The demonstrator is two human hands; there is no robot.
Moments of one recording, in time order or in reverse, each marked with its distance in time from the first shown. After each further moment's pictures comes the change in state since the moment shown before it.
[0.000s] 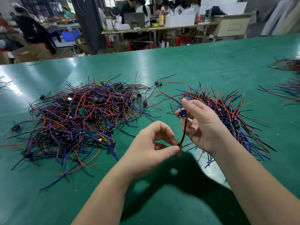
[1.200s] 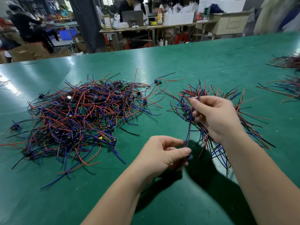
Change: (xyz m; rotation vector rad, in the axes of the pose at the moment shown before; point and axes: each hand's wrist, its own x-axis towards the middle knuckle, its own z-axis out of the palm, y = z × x) left_hand 0.001 -0.012 0.024 -0.258 0.019 -0.454; right_hand 0.012 -0.007 -0.023 -0.372 0.243 -0.279
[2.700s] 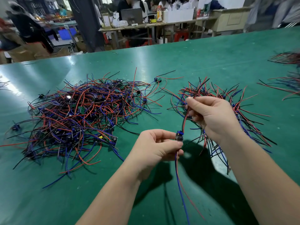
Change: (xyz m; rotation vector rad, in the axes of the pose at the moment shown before) left_hand -0.003 0.010 -0.008 -0.051 0.067 0.083; right_hand -0.005 0.000 0.008 0.083 0.009 0.091
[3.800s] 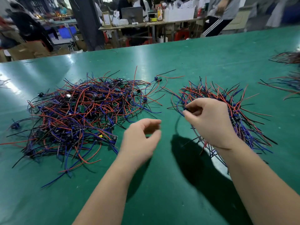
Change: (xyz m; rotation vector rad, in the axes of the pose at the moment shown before) left_hand 0.010 0.002 -0.025 0.600 0.347 0.261; right_hand -0.002 0.013 -0.007 -0.965 0.026 -0.554
